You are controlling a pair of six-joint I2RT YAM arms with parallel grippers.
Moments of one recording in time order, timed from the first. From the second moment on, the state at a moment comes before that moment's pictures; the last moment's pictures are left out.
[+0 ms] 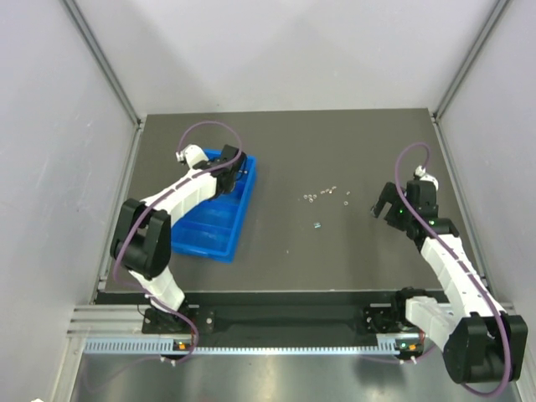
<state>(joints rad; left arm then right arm) -0.43 1.71 1.23 -0.68 -0.80 -1.20 0.04 0.95 0.64 -0.46 0.07 0.47</state>
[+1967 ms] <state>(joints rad) -1.08 2.26 1.80 -0.84 -0.62 -1.23 0.03 0.83 0.66 -0.57 0.22 0.45</state>
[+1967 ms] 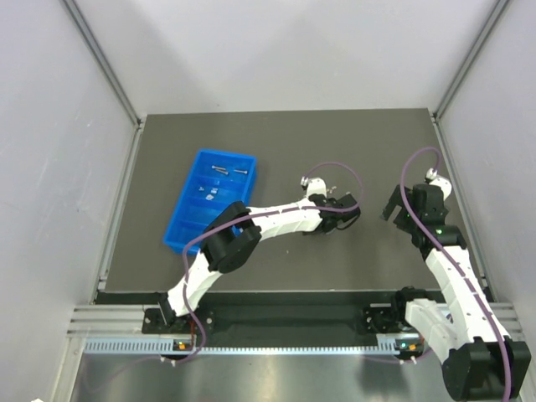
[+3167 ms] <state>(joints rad) -0.35 1.47 1.08 -0.40 -0.58 -0.94 0.03 0.93 0.66 -0.47 0.06 0.45</state>
